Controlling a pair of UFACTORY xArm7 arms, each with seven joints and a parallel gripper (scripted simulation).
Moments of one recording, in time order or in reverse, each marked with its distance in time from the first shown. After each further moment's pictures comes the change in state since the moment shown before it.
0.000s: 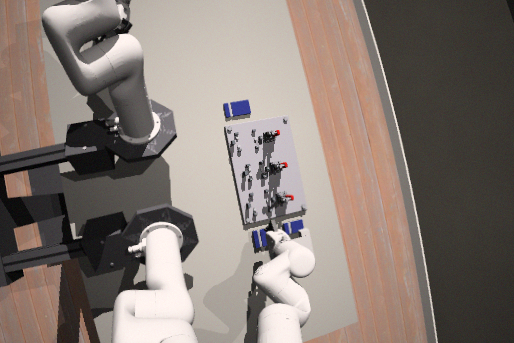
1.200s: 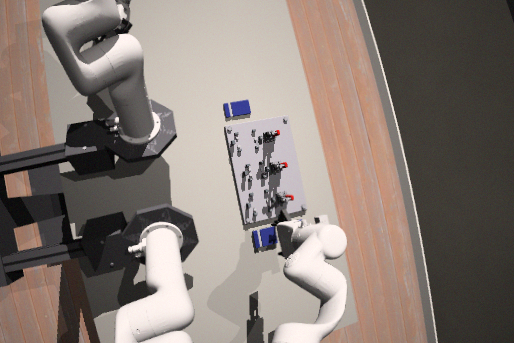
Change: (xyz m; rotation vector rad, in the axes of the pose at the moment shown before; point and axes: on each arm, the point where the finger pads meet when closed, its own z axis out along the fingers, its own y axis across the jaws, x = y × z) left arm 0.000 0.000 0.000 0.000 0.000 0.000; right arm 0.005 -0.030 -0.100 -0.101 -0.158 -0.007
